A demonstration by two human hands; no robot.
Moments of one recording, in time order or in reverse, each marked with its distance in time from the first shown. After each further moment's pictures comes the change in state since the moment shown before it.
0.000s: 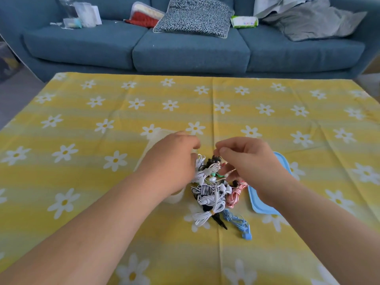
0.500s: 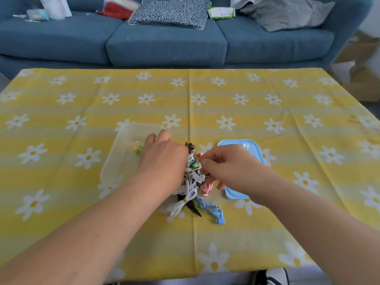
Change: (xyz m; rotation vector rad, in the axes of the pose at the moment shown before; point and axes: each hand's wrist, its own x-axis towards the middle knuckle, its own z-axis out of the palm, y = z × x) left_hand 0.001 0.042 0.032 0.470 -0.151 0.042; right_hand -0.022 0.017 -0.029 -0.327 -0.172 0.058
